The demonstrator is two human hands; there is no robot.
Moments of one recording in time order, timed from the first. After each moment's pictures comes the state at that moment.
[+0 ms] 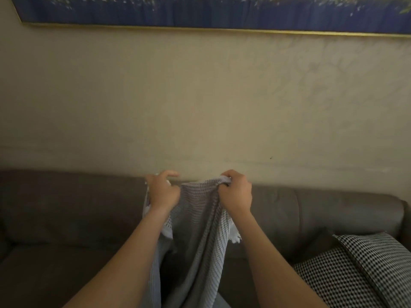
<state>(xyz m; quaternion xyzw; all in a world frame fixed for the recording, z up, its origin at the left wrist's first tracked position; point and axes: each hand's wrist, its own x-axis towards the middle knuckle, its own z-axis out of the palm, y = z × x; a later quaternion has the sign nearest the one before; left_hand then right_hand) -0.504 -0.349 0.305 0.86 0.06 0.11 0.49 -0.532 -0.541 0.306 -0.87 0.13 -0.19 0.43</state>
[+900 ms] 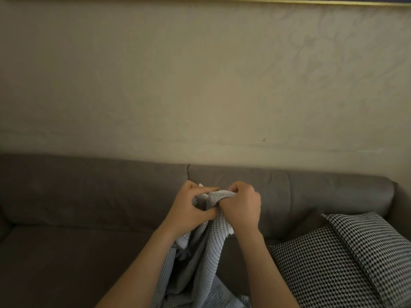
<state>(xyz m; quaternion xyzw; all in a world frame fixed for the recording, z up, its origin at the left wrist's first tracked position) -0.594 -0.413 0.250 0.83 -0.22 0.01 0.51 -0.619 -0.580 0.263 -0.87 0.17 -0.20 0.41</state>
